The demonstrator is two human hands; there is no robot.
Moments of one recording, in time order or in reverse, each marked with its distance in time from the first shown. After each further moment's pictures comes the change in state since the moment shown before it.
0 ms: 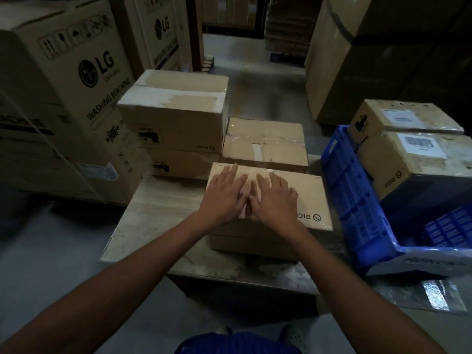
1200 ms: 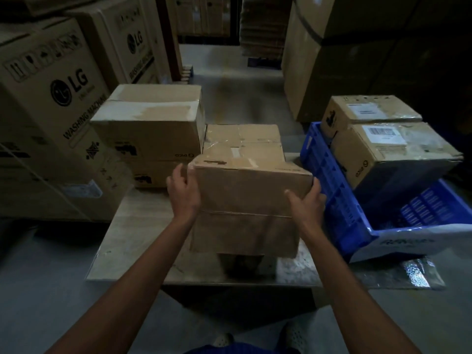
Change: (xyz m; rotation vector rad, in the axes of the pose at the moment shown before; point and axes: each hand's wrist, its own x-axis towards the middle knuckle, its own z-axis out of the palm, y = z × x) left_hand 0.006 0.002 -0.017 -0.832 0.538 -0.649; right_hand -0.033 0.091 -0.015 0.852 0.327 0.658
